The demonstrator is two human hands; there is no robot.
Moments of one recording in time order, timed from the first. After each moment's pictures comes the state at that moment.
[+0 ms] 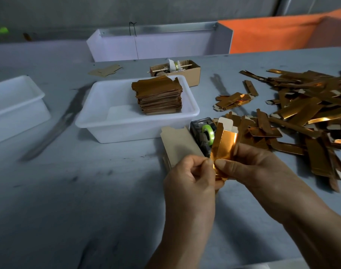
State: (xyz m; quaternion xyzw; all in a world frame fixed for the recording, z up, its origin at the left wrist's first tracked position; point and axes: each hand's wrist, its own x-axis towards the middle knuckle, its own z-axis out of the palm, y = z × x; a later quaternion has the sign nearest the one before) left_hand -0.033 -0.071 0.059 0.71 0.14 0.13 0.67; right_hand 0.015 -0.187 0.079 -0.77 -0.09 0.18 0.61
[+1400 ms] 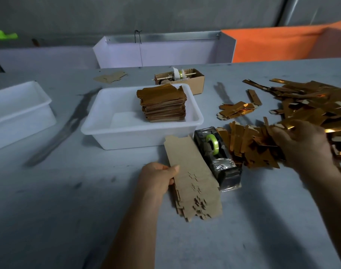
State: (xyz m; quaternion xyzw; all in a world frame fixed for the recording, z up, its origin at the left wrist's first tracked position) left_hand 0.025 0.008 0.019 0.73 0.33 -0.02 0.60; right_hand 0.110 -0.247 0.062 -0.93 0.11 -0.07 0.35
